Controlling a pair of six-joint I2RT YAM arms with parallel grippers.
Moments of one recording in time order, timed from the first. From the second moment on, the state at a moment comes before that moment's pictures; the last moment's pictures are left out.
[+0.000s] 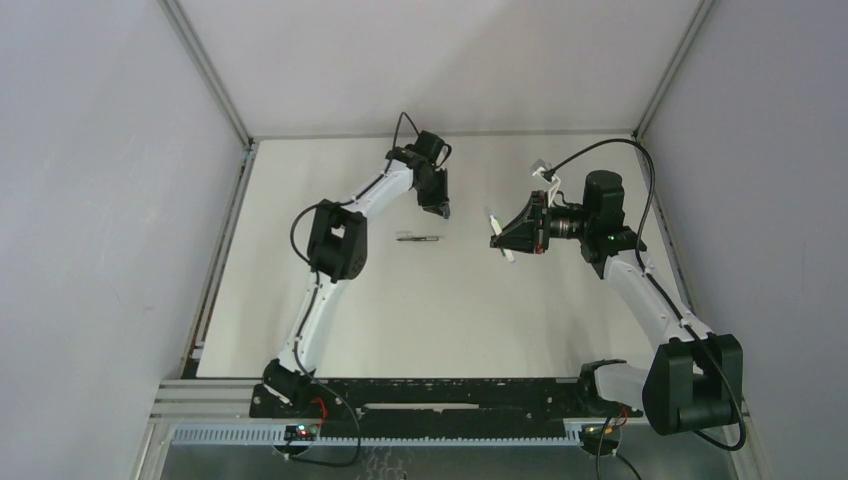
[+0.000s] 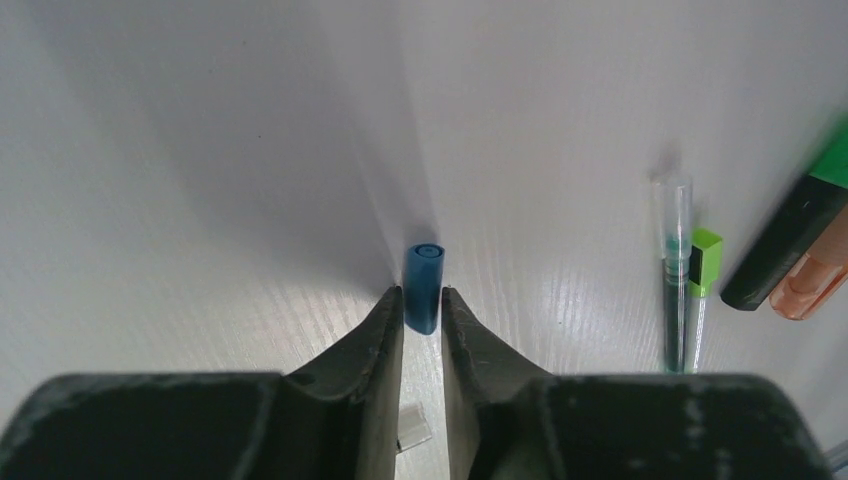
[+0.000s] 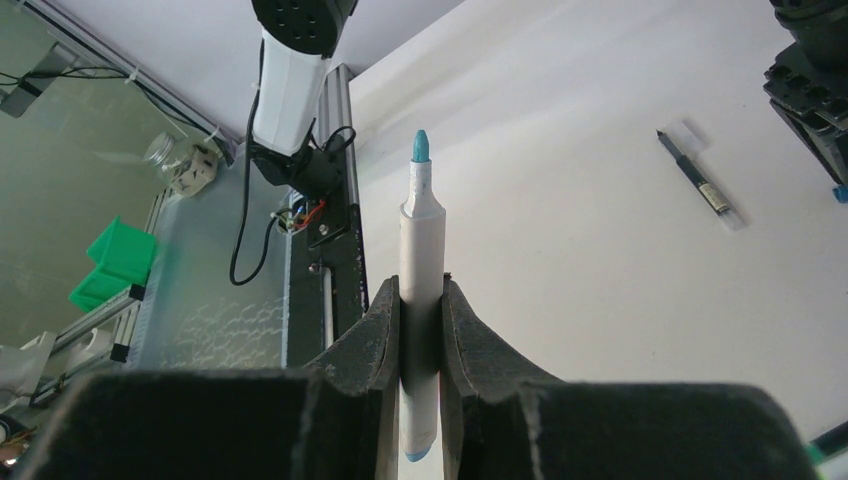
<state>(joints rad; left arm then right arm) -0.51 2.55 2.29 -0.84 0.20 -0.48 0.12 1.21 0.84 0.03 -1.29 0.19</state>
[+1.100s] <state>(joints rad) -0.44 2.30 1.91 -0.88 -0.04 -0.36 0.12 1.20 0.84 0.03 -1.31 0.19</state>
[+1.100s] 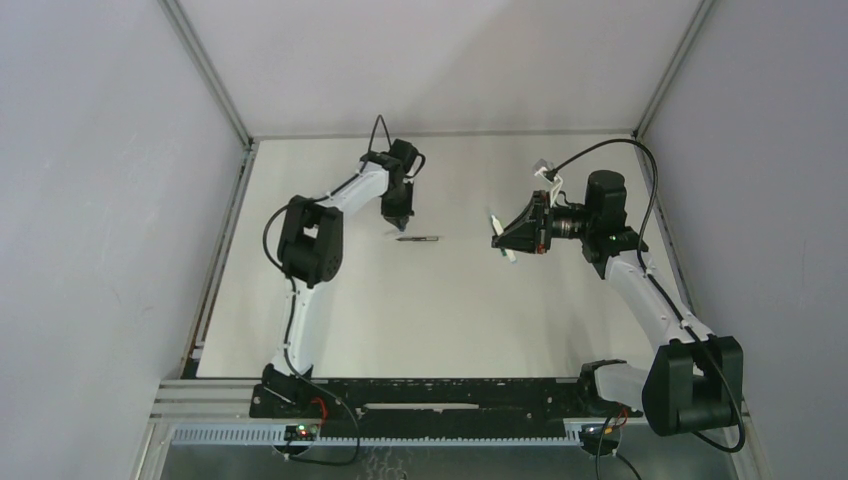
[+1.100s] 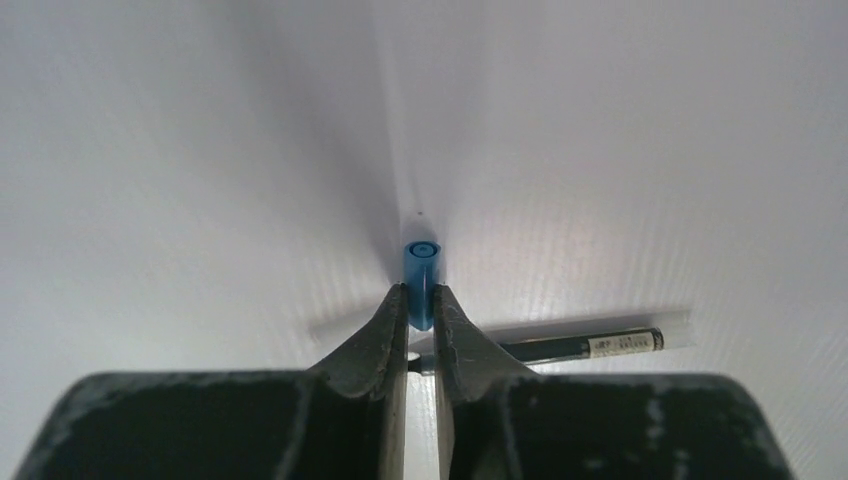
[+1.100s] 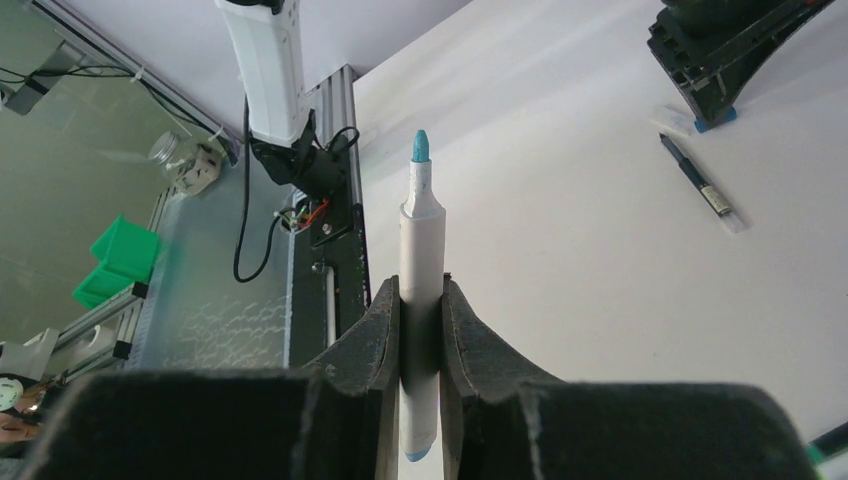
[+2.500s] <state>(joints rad) -0.36 2.06 1.74 -0.79 -0.03 -0.36 0.11 1.19 0.84 0.02 -1.32 0.18</state>
